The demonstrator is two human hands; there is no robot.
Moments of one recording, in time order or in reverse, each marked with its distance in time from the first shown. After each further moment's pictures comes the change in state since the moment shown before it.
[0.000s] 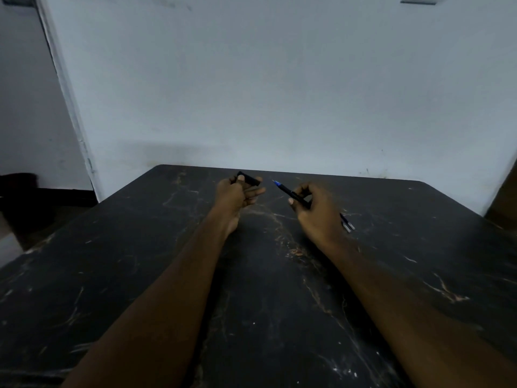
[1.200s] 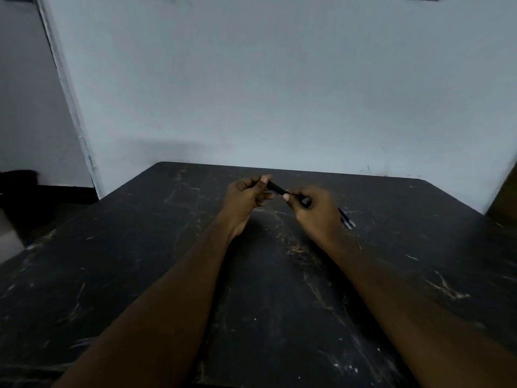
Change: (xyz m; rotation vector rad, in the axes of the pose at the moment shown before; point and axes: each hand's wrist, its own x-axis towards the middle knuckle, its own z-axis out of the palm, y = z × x) left_hand -0.007 -0.017 0.002 0.040 -0.184 0.126; right_hand -0.001 0.000 0.004 0.009 -0.058 0.019
